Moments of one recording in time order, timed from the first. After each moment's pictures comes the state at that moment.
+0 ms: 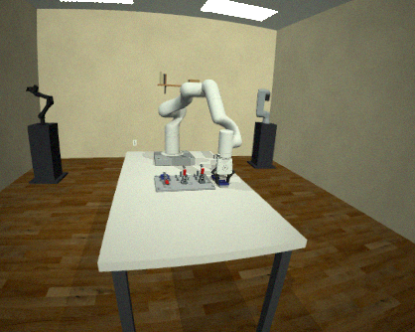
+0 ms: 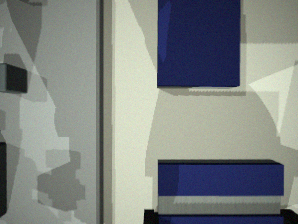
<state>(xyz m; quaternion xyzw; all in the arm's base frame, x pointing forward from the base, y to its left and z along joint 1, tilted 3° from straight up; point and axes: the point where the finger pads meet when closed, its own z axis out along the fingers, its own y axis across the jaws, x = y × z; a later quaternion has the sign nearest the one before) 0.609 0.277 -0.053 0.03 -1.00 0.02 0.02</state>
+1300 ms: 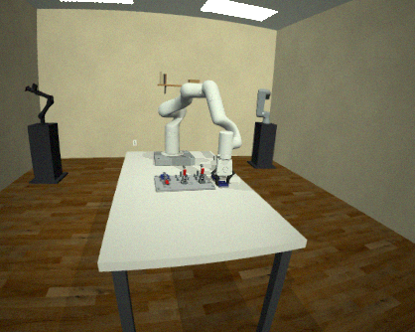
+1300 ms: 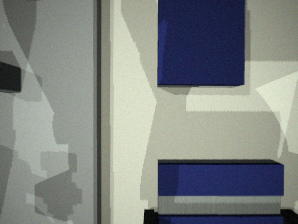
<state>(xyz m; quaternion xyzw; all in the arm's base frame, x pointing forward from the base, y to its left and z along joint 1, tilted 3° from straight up) 0.609 0.277 -0.060 0.03 -1.00 0.02 0.02</state>
